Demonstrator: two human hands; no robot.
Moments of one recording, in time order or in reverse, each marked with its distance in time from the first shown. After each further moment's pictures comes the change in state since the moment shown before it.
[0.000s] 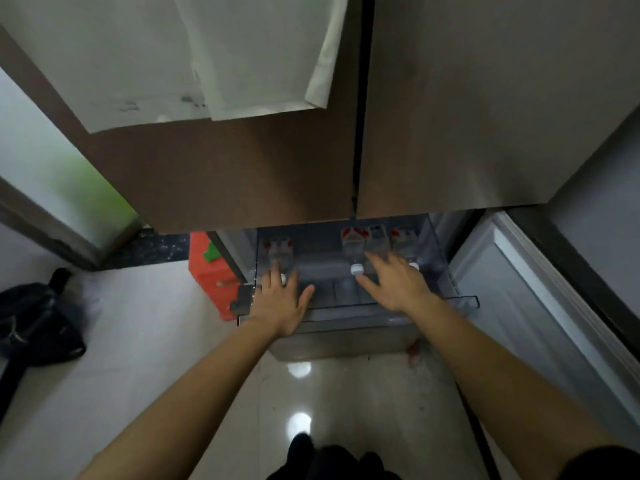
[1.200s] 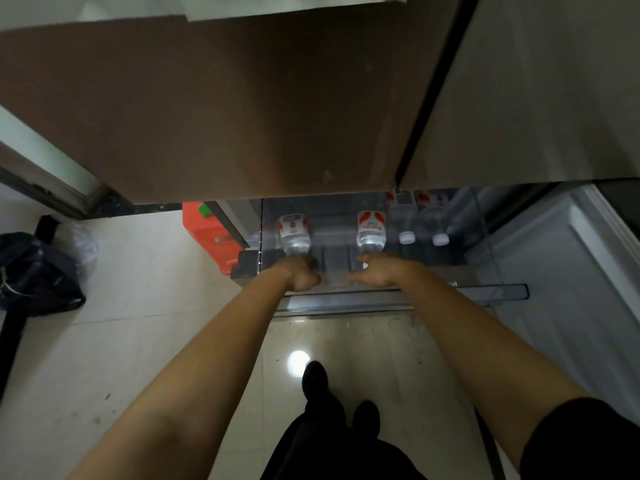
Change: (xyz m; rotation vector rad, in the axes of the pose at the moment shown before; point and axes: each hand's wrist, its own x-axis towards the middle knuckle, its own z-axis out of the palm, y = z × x) left_hand 0.080 -0.020 0.024 -0.274 -0.567 -0.026; right_hand 0.066 -0.035 0.057 0.232 -0.628 0.150
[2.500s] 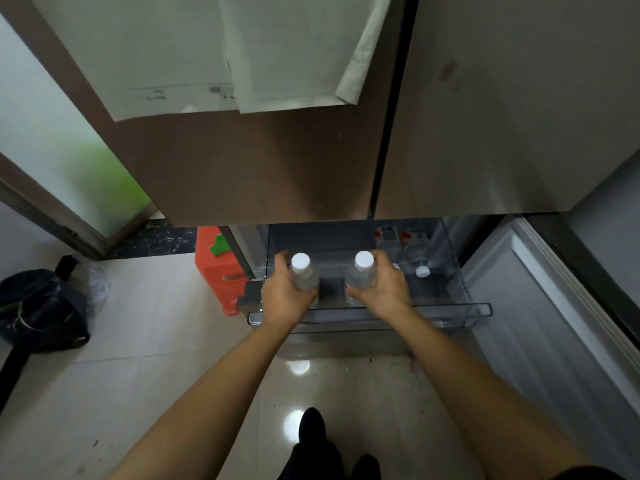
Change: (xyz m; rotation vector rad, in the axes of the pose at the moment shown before) left_hand -0.088 0.024 0.027 -0.548 0.890 0.089; right_hand -0.089 -0.011 0.010 0.480 0.706 -0.146
